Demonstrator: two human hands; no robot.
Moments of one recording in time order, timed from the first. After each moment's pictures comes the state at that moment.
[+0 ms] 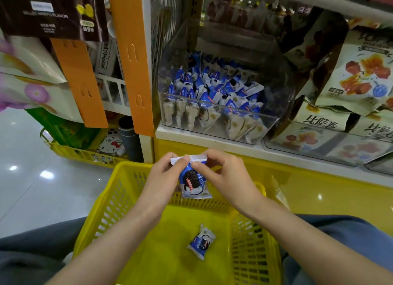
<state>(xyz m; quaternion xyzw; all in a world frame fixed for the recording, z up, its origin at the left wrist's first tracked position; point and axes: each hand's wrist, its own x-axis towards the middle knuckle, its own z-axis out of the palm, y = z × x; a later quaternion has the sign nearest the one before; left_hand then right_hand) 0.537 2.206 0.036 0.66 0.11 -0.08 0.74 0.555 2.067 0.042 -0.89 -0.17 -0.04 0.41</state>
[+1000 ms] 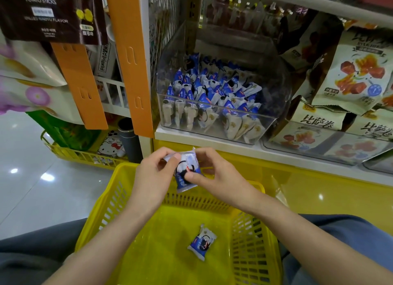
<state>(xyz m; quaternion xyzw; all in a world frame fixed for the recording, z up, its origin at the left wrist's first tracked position) 0.544 2.221 0.029 0.78 0.04 0.05 0.62 0.556 2.067 0.038 -0.85 -0.14 0.12 0.49</state>
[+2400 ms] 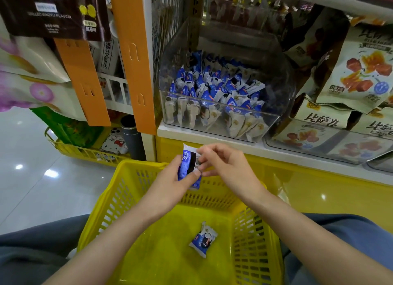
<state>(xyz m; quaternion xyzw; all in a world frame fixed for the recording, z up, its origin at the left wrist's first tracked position) 0.538 2.209 0.017 0.76 -0.04 -0.08 0.64 0.559 2.068 0.047 -0.78 -0.04 0.08 0.62</state>
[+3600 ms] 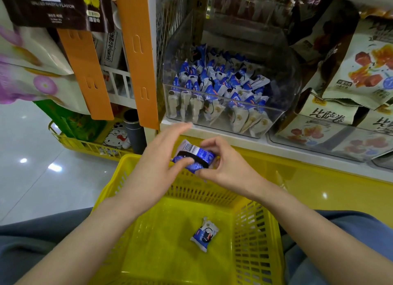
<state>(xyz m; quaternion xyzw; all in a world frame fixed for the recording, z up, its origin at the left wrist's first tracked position) 0.544 2.236 0.036 0.88 -0.15 0.10 0.43 0.559 2.067 0.047 -0.85 -0.13 0.12 0.50</state>
